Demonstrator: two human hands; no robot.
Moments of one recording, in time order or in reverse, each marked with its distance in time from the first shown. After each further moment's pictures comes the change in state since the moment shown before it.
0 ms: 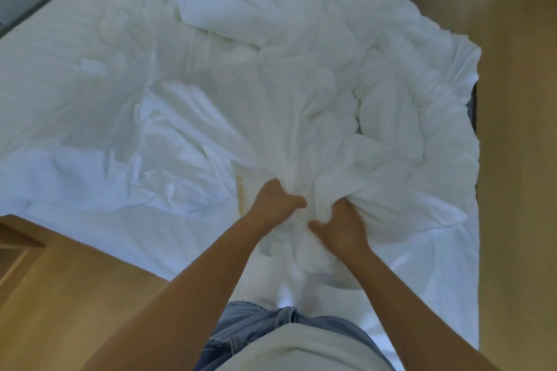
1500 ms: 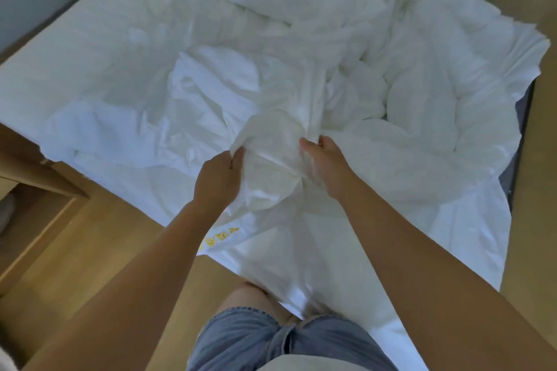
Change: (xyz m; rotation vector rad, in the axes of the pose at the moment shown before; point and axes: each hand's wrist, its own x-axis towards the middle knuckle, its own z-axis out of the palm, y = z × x) left_hand -0.037 -0.044 -0.051 0.383 0.604 0.117; right_hand 0.044 -0.054 -0.005 0.710 -0.347 0.142
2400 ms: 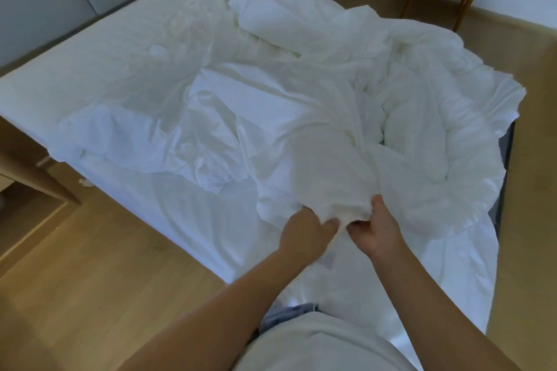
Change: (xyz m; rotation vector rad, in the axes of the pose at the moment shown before) left_hand -0.101 0.050 0.066 -0.266 -0.397 0.034; right_hand -0.069 0.048 -0.051 0.983 0.097 0.252
